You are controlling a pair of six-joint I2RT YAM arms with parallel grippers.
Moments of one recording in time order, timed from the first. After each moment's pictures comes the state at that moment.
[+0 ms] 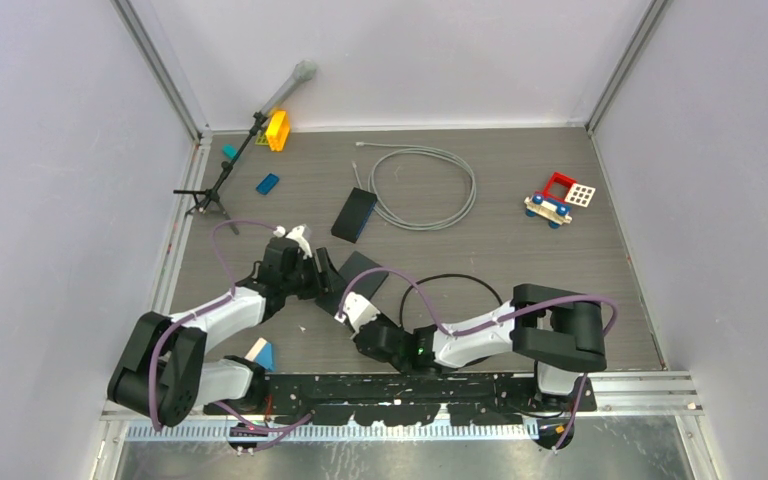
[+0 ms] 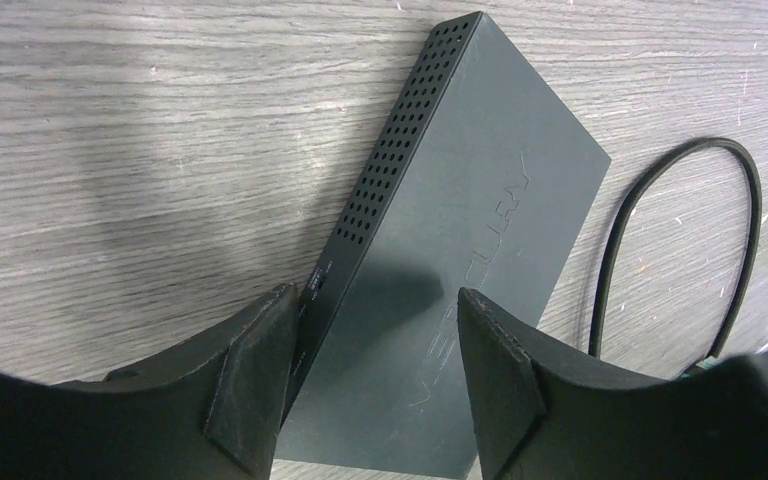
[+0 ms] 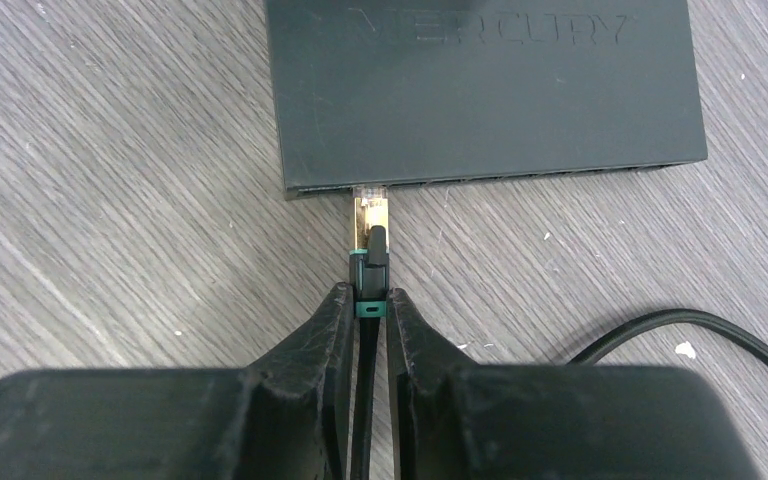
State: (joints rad) left arm -0.36 1.24 0.41 0.08 0.24 -0.59; right arm 1.39 1.72 0.75 0.26 0.57 0.18
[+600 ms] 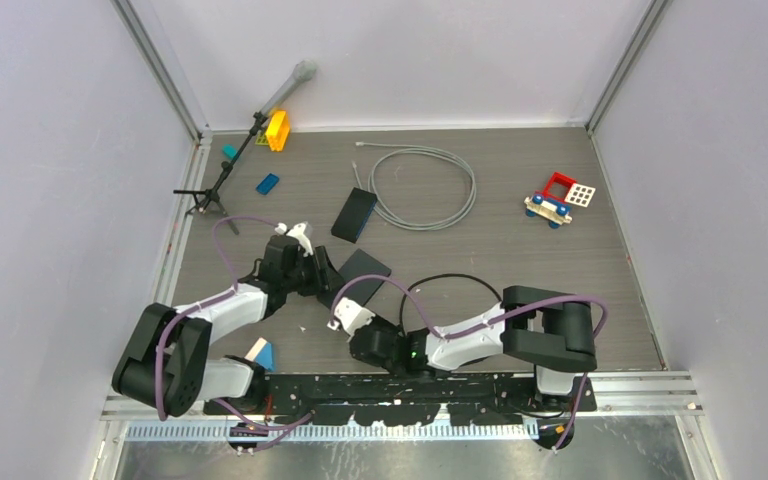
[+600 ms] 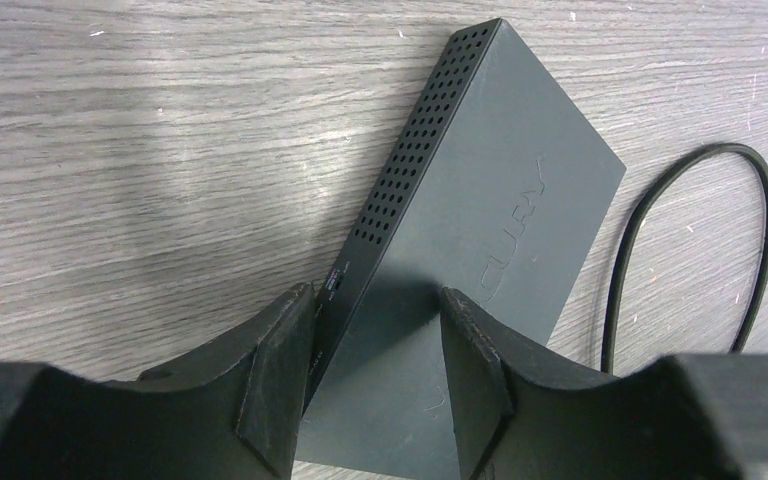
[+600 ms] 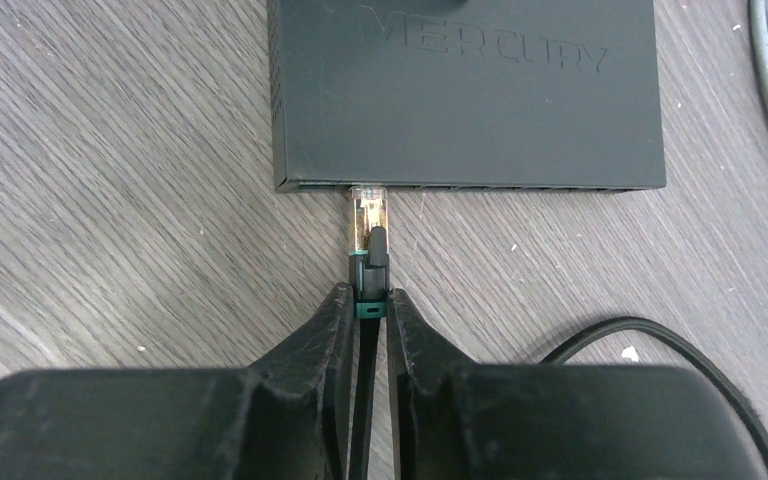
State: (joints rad) left arm -0.35 1.29 0.42 0.13 0.25 -0.55; right arm 1.41 1.77 0.78 0.25 0.67 0.09
